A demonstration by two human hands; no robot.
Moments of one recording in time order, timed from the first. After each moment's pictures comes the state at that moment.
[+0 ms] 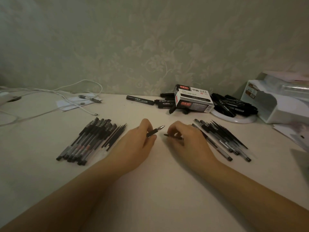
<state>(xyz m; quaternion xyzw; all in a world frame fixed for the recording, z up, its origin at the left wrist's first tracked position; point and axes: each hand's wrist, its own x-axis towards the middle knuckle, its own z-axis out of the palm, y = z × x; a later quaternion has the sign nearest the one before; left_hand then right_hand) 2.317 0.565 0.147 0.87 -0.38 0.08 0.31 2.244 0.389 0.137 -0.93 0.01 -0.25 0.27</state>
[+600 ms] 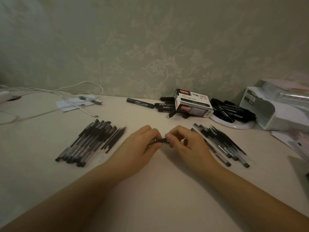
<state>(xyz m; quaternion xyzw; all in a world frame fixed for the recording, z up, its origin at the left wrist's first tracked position) 2.309 0.564 0.154 0.82 -0.46 0.12 0.32 2.240 0.389 0.146 -0.88 -0.03 -0.23 0.43</state>
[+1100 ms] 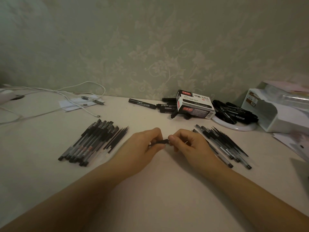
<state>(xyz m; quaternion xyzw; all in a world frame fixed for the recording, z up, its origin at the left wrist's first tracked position) 2.307 0.566 0.156 0.82 -0.44 0.07 0.36 2.241 0.385 0.145 -0.86 -0.01 -0.19 0.48</state>
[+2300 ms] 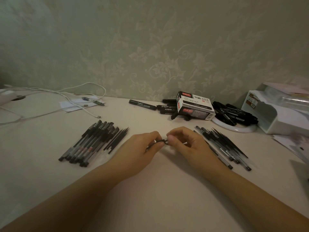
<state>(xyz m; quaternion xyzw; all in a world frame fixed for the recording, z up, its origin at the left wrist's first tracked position) 2.308 0.568 0.155 0.83 -0.43 0.06 0.36 2.239 0.388 0.150 -0.82 -0.03 -0.18 0.54</state>
